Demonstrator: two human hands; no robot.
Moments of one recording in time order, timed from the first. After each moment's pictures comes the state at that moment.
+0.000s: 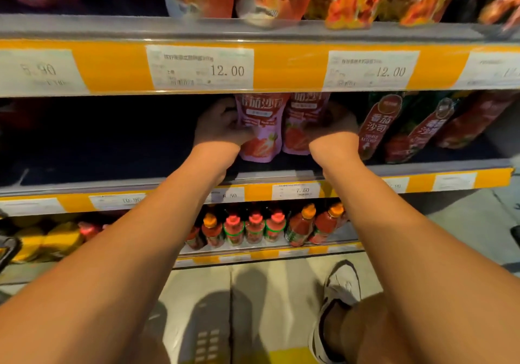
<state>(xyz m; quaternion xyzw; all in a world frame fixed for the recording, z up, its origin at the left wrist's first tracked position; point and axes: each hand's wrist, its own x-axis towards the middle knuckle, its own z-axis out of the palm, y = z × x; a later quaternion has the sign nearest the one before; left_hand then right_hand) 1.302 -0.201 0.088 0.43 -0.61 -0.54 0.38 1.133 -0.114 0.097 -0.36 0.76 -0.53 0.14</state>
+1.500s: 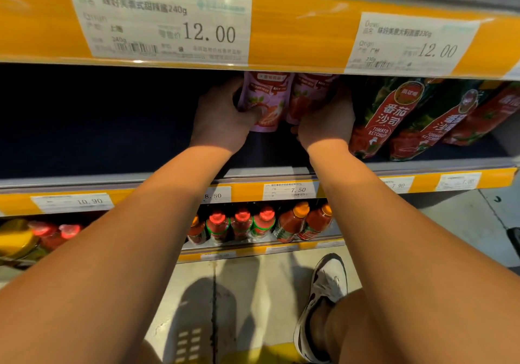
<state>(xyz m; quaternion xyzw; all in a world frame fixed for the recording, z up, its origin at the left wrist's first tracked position) 1.266 -0.234 0.050 0.40 -0.75 -0.37 0.37 1.124 -0.152 0.078 -0.27 0.84 -0.46 0.11</state>
